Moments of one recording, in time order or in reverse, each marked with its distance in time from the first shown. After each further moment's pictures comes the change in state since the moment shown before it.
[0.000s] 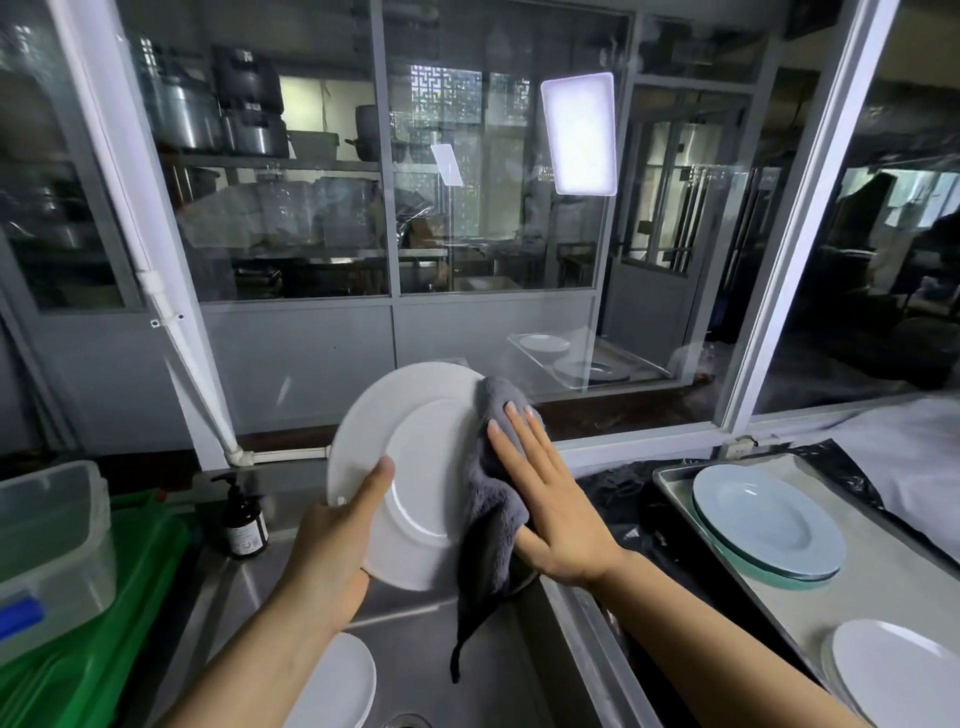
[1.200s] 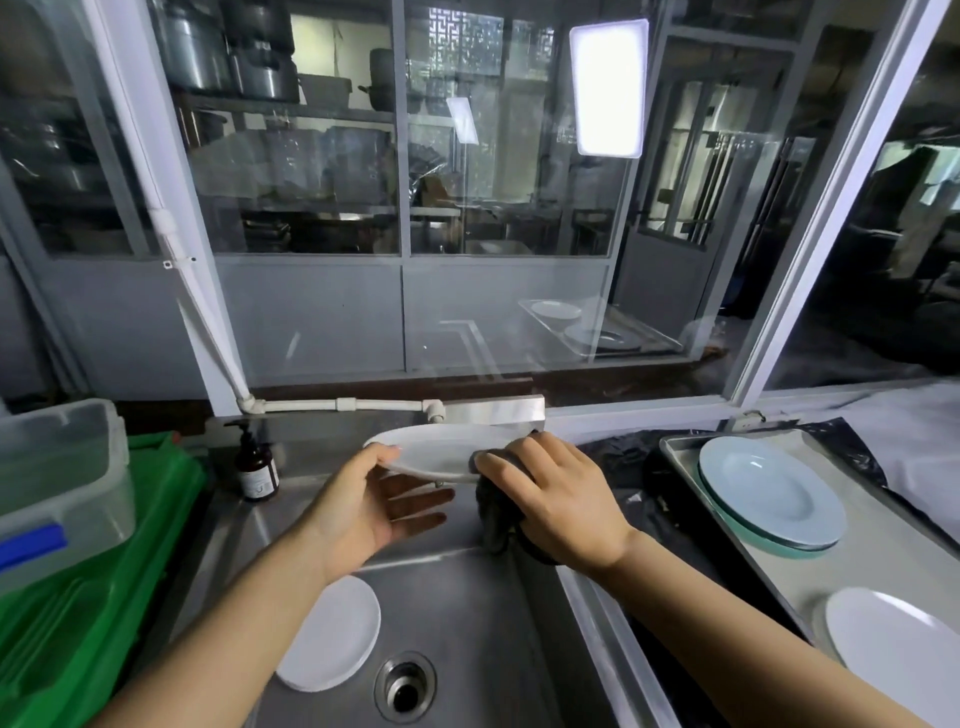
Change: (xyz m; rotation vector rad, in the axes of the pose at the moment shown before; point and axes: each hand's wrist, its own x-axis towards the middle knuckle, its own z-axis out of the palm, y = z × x) left_hand 0.029 -0.031 -0.032 -0.078 -0.276 -0.425; right_hand -0.015 -0.023 0.007 -0.430 0.026 -0.249
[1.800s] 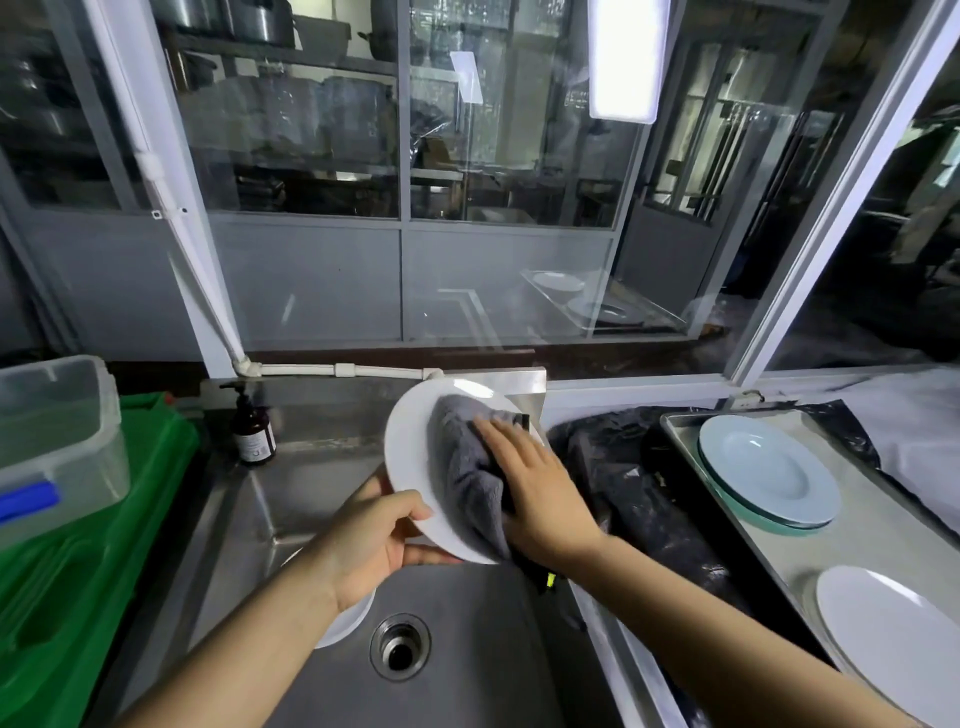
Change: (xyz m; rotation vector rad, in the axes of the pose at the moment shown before) left_hand -0.018 -0.039 -0.007 0.062 -0.113 0.017; right_hand -0.020 -0.020 0.045 0.408 -0.377 0.429
